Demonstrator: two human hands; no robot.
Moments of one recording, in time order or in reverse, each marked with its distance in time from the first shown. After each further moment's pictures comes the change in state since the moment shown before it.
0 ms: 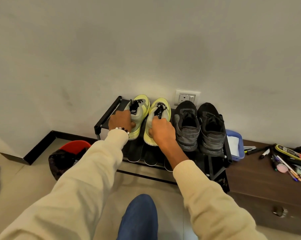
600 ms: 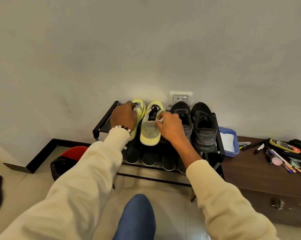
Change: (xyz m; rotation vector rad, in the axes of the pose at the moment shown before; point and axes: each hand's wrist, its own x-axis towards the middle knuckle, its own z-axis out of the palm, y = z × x) left_hand -0.027 0.037 -0.039 -0.293 0.266 0.080; right_hand -0.014 0.040 -0.033 0.312 0.154 0.010
